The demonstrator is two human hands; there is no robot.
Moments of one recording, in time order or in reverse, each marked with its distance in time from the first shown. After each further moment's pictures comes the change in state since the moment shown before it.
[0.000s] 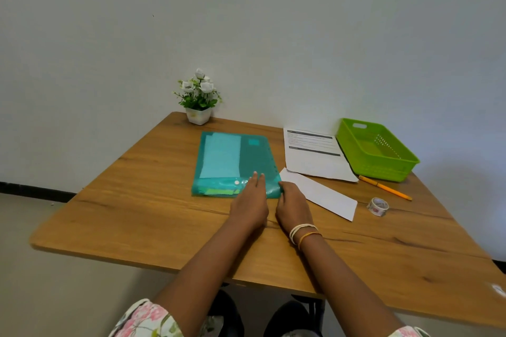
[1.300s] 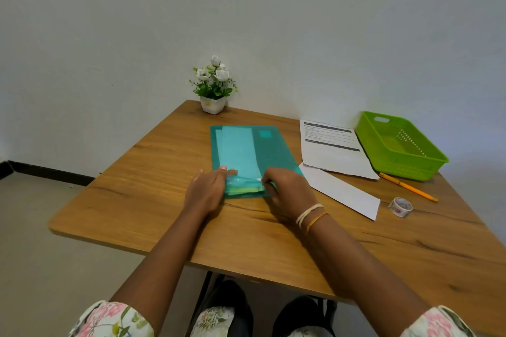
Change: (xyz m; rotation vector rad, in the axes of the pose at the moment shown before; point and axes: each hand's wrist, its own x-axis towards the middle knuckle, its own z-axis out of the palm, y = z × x) left_hand -0.011 -0.106 -0.049 -0.094 0.108 -0.107; right_hand 0.015 -0.042 -0.011 -0.144 -0.124 -0.551
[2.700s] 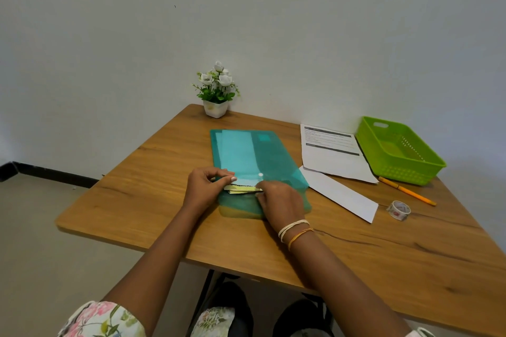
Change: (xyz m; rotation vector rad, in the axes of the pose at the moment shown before) left_hand 0.005 -0.012 0.002 -0.769 0.226 0.004; right_hand -0.010 -0.026 0.021 -0.153 -0.011 0.217
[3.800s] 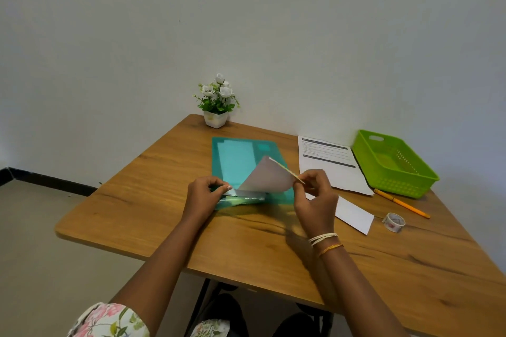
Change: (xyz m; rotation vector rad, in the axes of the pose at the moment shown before) left_hand -0.003 -0.004 -0.002 0.230 0.045 0.066; right_hand -0.013 0.028 -0.045 0.745 0.572 0.110
